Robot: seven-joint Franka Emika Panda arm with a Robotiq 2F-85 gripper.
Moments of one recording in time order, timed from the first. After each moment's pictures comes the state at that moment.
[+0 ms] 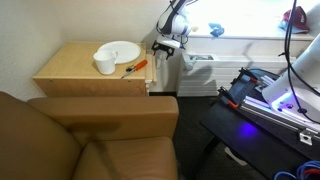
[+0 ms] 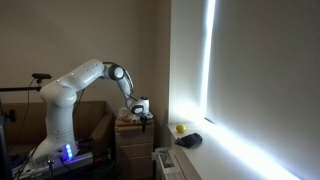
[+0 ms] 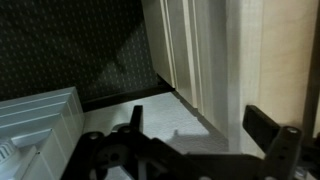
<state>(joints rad) 0.04 0.94 0.04 -1.74 0.42 2.85 0.48</state>
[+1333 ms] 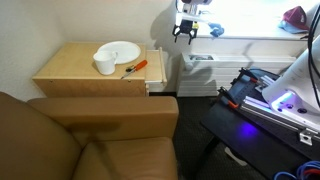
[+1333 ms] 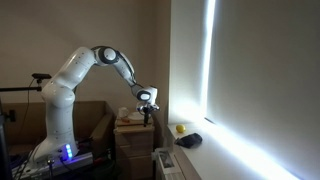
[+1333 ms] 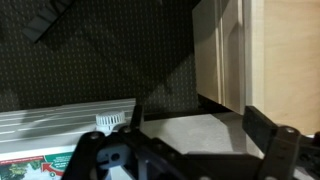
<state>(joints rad) -0.05 0.58 -0.08 -1.96 0.35 2.41 0.34</state>
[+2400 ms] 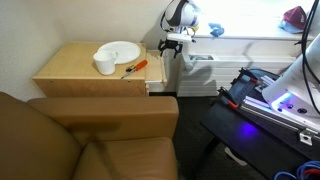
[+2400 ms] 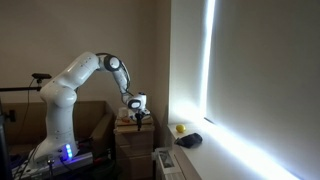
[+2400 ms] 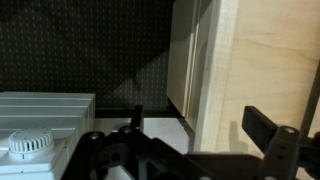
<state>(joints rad) 0.04 0.74 0.04 -1.96 0.36 2.74 0.32</state>
